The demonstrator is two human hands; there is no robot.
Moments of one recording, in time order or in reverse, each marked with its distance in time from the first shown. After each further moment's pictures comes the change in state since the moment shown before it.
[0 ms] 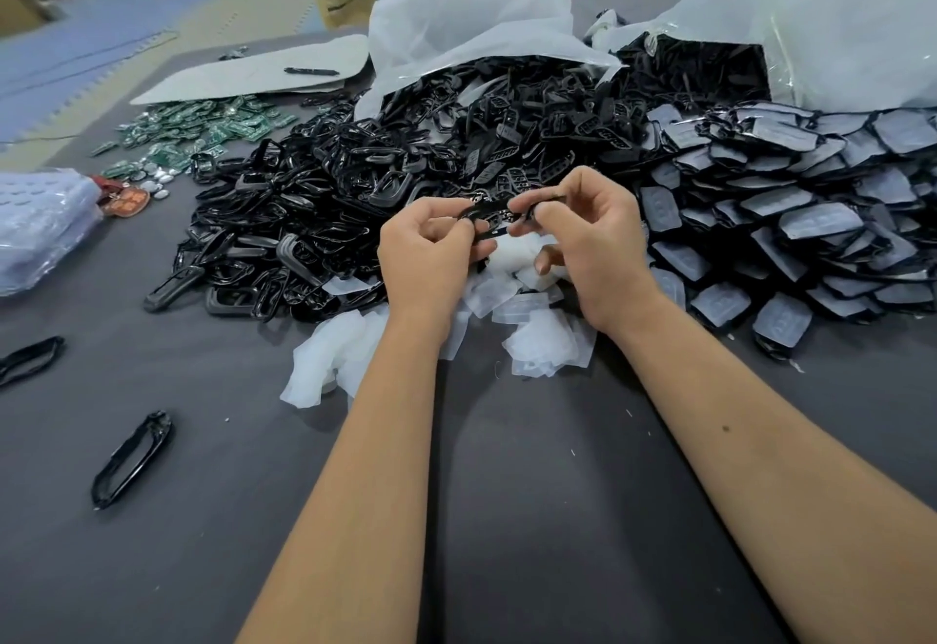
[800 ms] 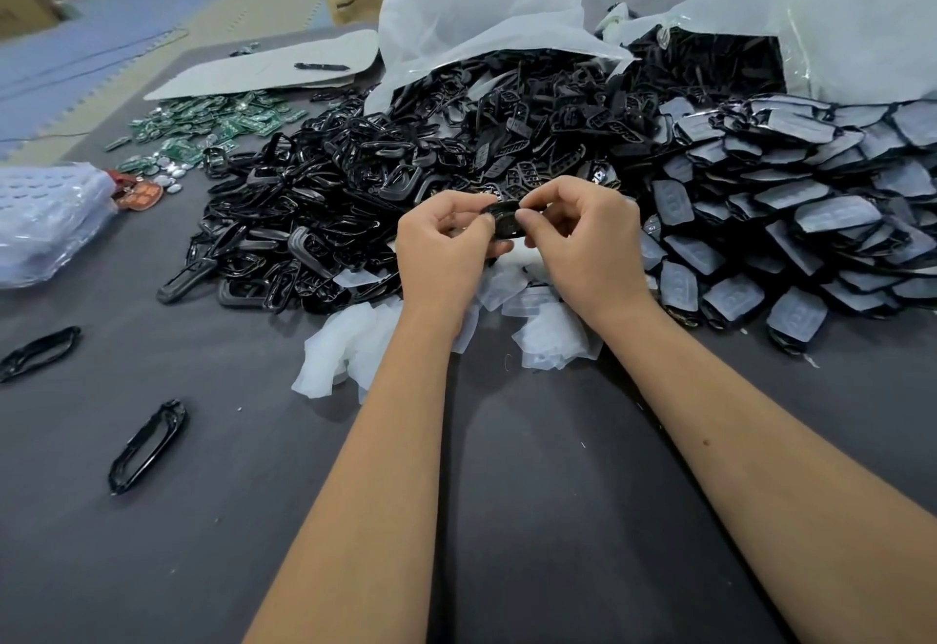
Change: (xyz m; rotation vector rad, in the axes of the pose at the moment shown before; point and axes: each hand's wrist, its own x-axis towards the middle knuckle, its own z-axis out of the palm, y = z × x) left_hand -0.001 -0.007 -0.001 -0.063 -0.078 0.032; right_hand -0.006 0.005 0.012 -0.634 0.109 -0.250
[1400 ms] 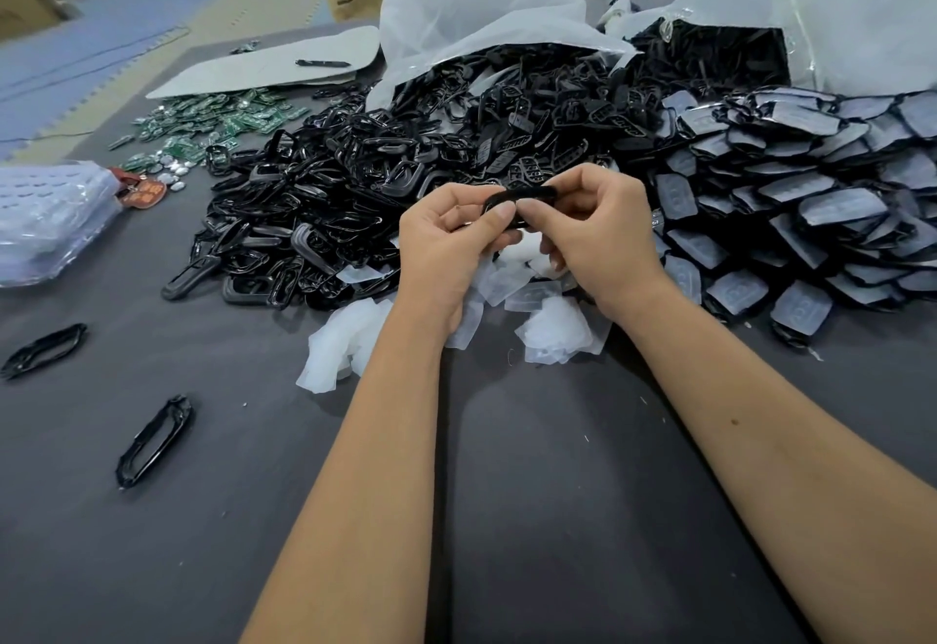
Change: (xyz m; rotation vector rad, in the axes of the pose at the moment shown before) left_hand -0.005 0.011 -0.004 -0.202 -0.150 -0.045; right_hand 0.006 0.005 -0.006 0.326 -0.069 0.233
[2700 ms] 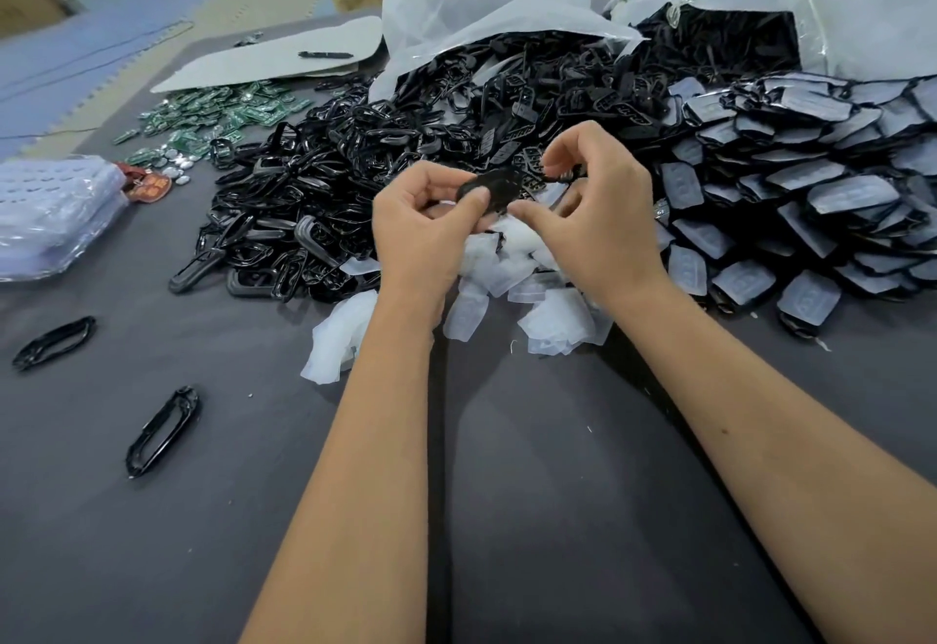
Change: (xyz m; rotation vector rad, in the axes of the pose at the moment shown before) left_hand 0.004 0.009 -0.013 0.276 0.142 0.178; right_hand -0.006 -0.015 0.002 -0.386 0.060 -0.300
